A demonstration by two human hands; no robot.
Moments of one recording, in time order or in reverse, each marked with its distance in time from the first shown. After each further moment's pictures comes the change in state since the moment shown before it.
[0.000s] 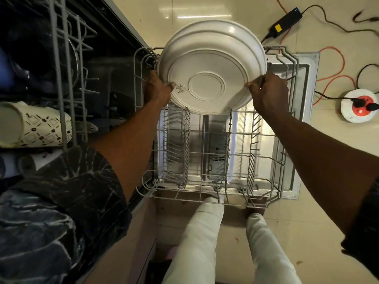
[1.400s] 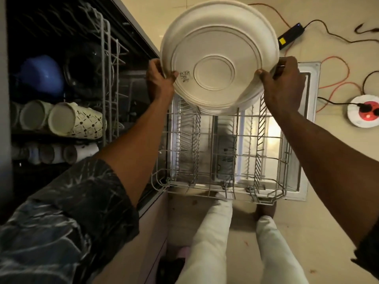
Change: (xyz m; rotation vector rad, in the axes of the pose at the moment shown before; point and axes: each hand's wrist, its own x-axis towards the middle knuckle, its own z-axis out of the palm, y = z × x) left_hand -0.053 0.042 -0.063 -0.264 0.286 0.189; right_hand -0.030 -0.038 -0.050 0.303 0.227 -0.041
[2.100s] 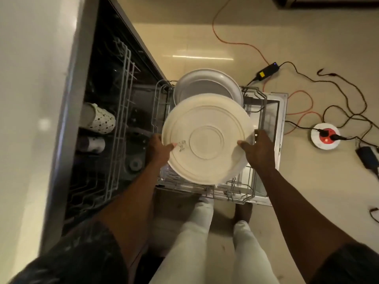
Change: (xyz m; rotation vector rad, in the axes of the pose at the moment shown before) left_hand -0.182 -0.012 -0.075 0.163 -0.224 -0.338; right_hand -0.113 0.020 -0.091 -0.080 -0.306 0.152
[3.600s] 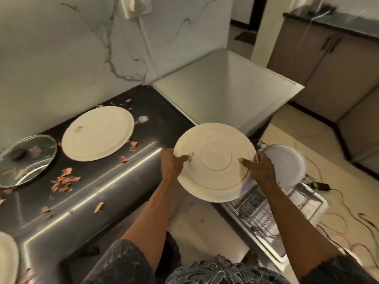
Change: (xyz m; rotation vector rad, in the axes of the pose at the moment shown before) left_hand -0.444 -0.214 -0.281 -0.707 0.591 -0.157; right_hand -0.413 -0.167 0.008 -0.130 -0.392 -0.645
